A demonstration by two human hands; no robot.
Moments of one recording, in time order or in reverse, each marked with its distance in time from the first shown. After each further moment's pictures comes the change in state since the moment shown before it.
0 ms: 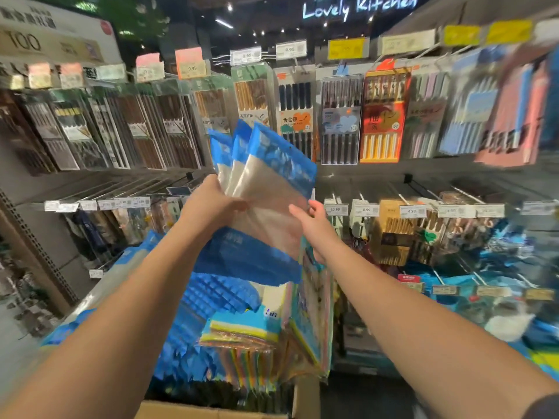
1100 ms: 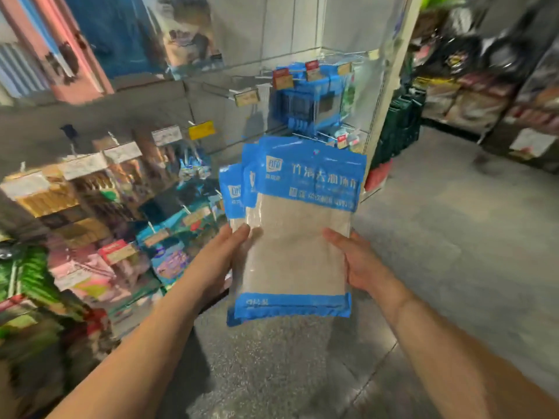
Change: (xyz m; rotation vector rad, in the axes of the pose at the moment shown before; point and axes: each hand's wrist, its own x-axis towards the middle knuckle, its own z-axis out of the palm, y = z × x) left_hand -0.356 0.297 0.541 -0.809 -1.208 -0.088; right_hand -0.379 0.101 -0.672 0.422 0.686 0.115
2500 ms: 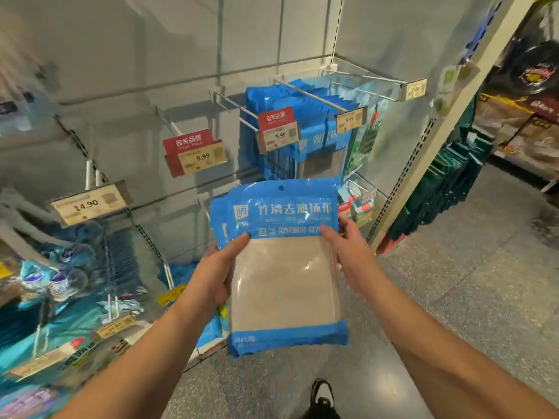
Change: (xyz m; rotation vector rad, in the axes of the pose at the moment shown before) left_hand 0.637 0.008 0.166 -0.338 0.307 -0.237; right_hand 0.621 -0.219 -0.216 -0.372 0.051 -0.041
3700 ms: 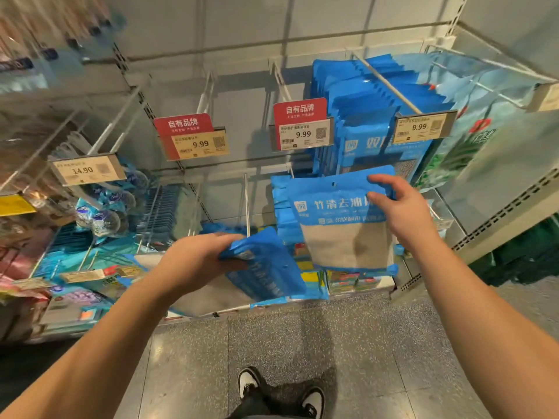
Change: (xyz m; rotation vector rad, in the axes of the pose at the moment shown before) left_hand 0.002 0.026 0.035 1.647 0.205 0.409; right_hand 0.205 -0.051 -0.064 -0.299 -0.300 -0.352
